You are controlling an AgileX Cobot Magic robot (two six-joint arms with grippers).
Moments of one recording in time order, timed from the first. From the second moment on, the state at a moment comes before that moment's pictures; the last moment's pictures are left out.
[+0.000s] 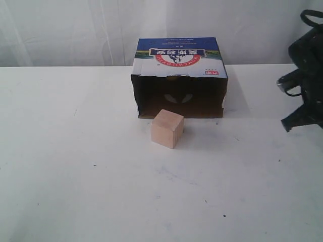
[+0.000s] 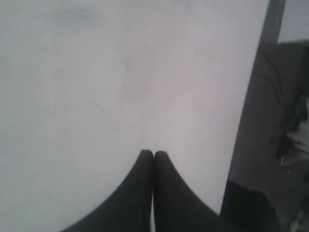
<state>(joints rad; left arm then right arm) -0.10 0.00 0.03 -0.06 0.45 0.11 0.08 1.91 -1.31 -0.58 1.10 0.30</state>
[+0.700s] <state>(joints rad) -0.10 0.00 0.03 -0.06 0.45 0.11 0.00 1.29 -1.00 -0.53 1.10 0.57</state>
